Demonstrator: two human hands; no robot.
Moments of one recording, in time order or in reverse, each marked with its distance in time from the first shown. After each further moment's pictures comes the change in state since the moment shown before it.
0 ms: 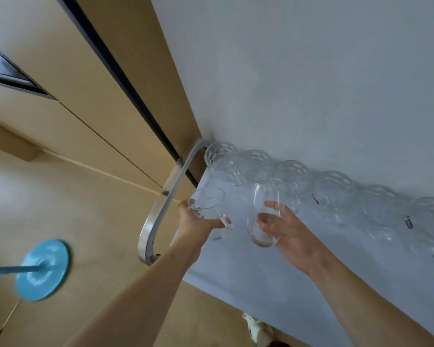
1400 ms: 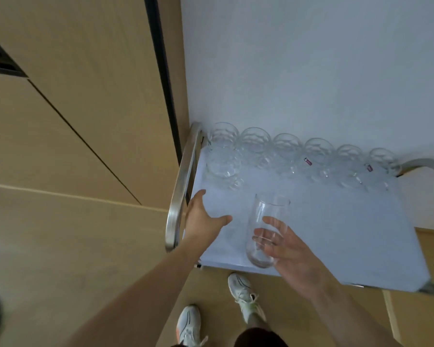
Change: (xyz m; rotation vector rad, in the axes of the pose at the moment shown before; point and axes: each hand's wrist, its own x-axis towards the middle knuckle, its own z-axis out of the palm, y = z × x) left_hand 0.030 -0.065 -0.084 0.403 -0.279 0.355; right_hand -0.076 0.131 0.112 0.041 0.213 -0.235
